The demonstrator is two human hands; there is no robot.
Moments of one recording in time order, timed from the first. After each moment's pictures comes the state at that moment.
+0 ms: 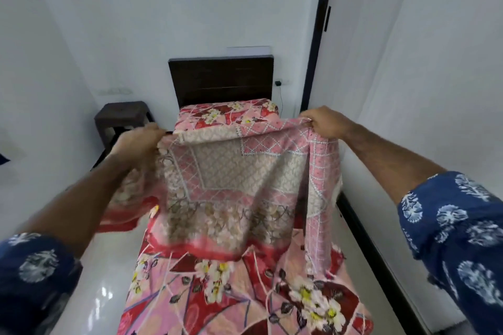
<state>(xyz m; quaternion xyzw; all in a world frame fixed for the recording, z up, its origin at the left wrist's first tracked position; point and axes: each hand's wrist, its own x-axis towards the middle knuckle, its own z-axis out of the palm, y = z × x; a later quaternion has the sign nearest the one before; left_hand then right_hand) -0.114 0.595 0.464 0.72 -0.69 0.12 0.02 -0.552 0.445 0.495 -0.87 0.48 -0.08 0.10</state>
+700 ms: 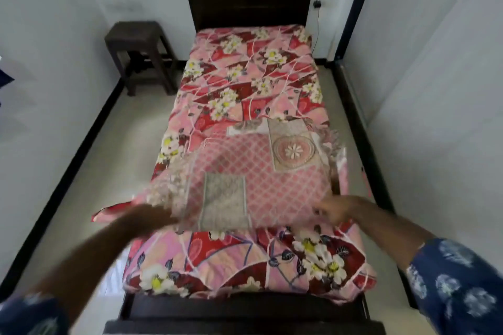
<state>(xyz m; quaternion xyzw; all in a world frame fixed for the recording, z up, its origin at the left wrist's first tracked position) -0.110 0.702 0.166 0.65 -0.67 -0.18 -0.32 -0.601 0.493 0.164 -0.81 0.39 0.36 0.26</state>
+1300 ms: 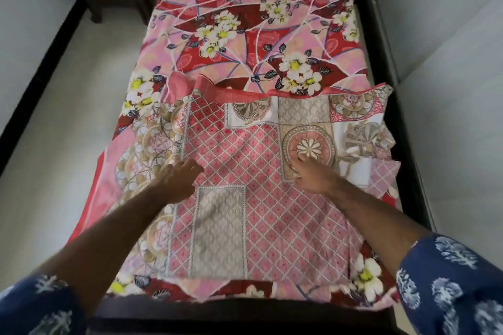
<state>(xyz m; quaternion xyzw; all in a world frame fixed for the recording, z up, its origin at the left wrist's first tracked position) -0.143 0.587 -0.039 0.68 -0.69 -0.18 -0.17 -0.478 0.426 -0.048 -0.86 0.41 0.21 0.24</state>
